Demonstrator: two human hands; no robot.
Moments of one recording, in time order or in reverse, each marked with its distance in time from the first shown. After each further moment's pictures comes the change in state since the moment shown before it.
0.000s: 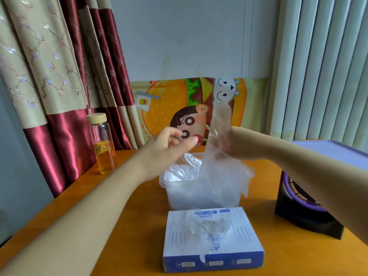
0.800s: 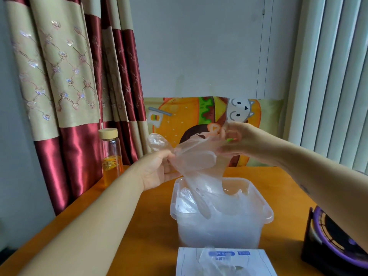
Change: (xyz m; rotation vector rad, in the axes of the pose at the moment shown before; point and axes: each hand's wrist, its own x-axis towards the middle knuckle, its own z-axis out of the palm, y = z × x) left_hand 0.076 -0.059 -0.033 -1.006 0.076 -0.302; right_hand 0.061 0.010 -0.023 0.769 0.139 -0.184
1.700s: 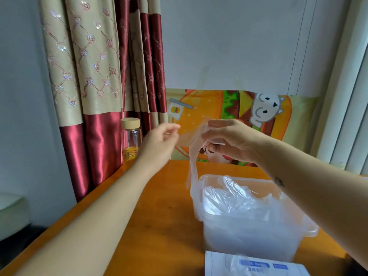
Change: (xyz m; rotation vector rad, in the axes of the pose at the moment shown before) left_hand 0.002 0.015 -0.054 0.723 0.390 0.594; right_hand 0.072 -0.040 0.083 0.762 -0.020 0.265
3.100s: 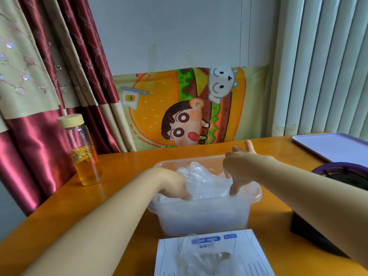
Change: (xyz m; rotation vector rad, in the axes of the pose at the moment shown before) left_hand -0.022 0.005 0.148 1.001 -1.232 -0.035; right_hand -0.050 0.080 -0.125 -2.014 -0.166 0.498
